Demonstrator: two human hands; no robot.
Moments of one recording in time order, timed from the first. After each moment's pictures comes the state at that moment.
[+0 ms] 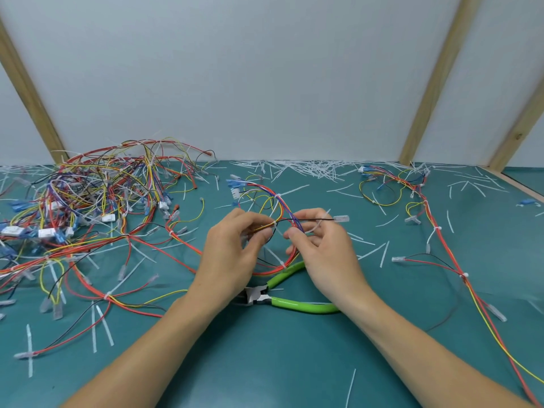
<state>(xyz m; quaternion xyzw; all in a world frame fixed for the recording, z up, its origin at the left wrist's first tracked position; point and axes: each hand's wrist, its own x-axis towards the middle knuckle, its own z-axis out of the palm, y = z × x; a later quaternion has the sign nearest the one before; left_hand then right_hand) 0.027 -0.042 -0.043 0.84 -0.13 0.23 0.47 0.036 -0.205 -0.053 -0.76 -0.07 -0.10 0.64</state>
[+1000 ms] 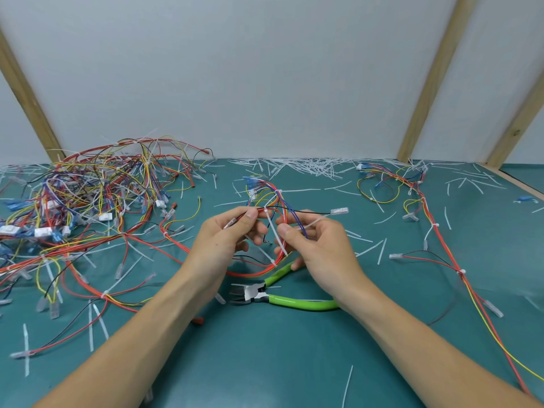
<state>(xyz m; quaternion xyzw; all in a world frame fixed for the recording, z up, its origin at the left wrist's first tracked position) 0.036 -0.033 -0.042 0.66 -0.07 0.02 0.74 0.034 -0.205 -0.045 -0.72 -0.09 -0.03 0.69</state>
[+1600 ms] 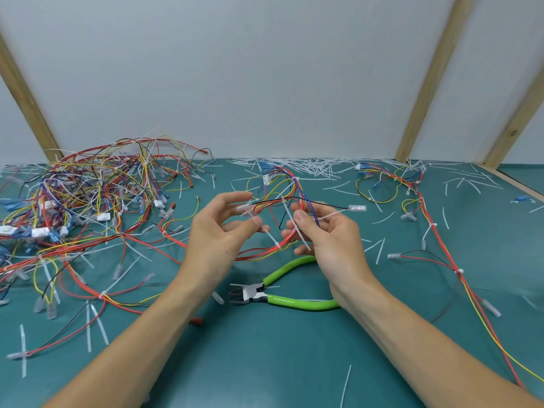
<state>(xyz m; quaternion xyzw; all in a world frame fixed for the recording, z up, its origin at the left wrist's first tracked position) 0.033 -0.037 -0.037 0.71 -0.06 0.15 0.69 0.033 -0.208 -0.038 -0.64 -0.04 -0.06 0.76</state>
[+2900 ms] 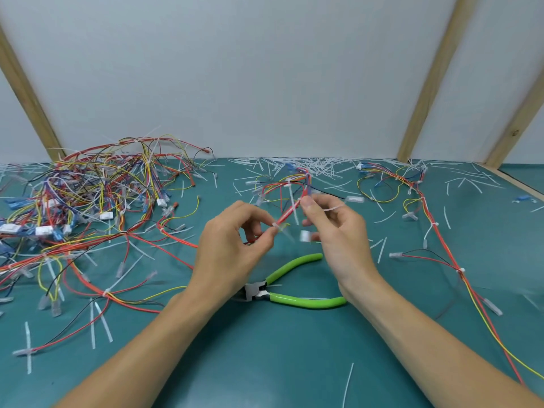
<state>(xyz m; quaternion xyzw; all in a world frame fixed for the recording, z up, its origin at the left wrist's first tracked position) 0.024 -0.042 -0.041 0.83 -0.17 0.28 0.45 0.041 -0.214 -0.041 -0.68 -0.04 -0.14 0.72</state>
